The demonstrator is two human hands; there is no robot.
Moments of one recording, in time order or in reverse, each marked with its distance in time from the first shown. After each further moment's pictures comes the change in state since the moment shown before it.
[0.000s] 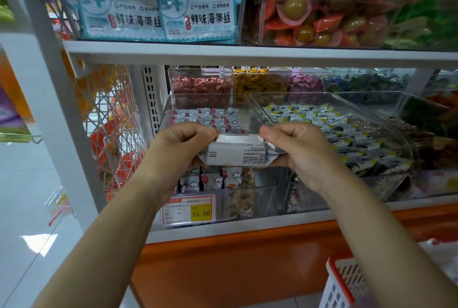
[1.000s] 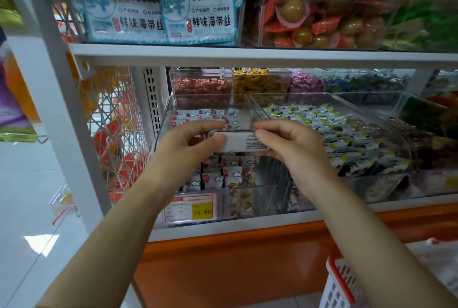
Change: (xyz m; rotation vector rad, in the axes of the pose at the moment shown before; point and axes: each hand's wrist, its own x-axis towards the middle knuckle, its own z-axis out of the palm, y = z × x) left_hand -0.007 0.001 -0.001 0.223 -0.026 0.094; right_hand -0.006 0.005 0.009 -0.153 0.127 -0.111
